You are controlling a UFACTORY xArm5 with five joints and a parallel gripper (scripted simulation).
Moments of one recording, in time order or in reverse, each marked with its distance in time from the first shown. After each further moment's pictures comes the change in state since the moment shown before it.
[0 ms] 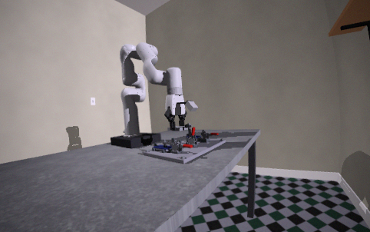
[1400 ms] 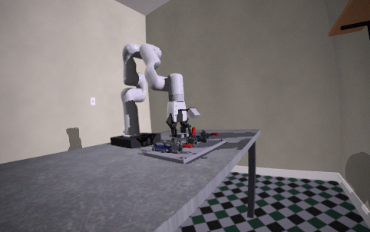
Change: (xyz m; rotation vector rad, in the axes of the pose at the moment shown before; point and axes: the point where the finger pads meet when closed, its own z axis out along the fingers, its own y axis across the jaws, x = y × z) arm 0.008 0.000 0.033 0.000 0.000 0.000
